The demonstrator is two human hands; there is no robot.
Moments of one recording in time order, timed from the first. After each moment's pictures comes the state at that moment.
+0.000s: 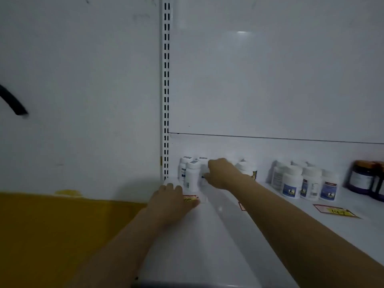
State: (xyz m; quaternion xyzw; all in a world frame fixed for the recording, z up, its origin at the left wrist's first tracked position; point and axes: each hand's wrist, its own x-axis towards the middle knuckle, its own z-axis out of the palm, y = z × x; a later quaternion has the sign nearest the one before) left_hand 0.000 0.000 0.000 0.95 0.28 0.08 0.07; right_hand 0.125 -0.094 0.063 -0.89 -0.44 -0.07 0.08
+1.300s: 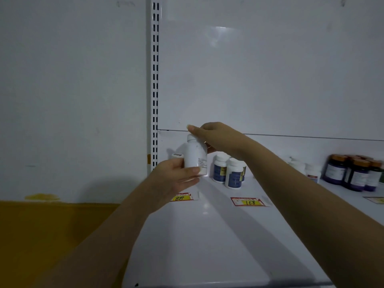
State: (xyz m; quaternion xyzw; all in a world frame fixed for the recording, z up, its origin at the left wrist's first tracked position) left_hand -0.010 -0.005 0.047 0.65 0.03 0.17 0.74; right_hand 0.092 -0.116 0.138 -0.81 -0.45 0.04 0.38
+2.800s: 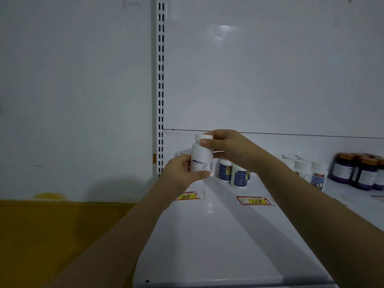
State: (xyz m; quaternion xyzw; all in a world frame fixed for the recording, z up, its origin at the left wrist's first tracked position) left_hand -0.006 -0.012 0.048 0.78 0.10 0.28 0.55; right_hand 0.108 -0.125 0.109 -0.69 -0.47 0.15 0.53
